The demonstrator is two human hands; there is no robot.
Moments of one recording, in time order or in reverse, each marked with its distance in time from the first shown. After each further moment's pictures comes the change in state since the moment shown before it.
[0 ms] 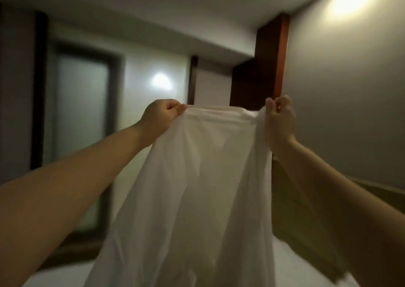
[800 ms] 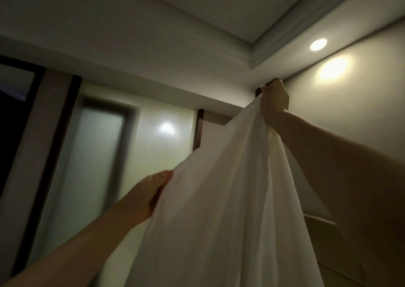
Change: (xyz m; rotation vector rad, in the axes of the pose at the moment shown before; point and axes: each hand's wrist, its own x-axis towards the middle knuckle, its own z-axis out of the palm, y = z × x) left_hand -0.073 -0.004 -0.084 -0.815 -0.105 -0.387; right_hand 0.085 -0.168 0.038 -0.145 0.089 -0.192
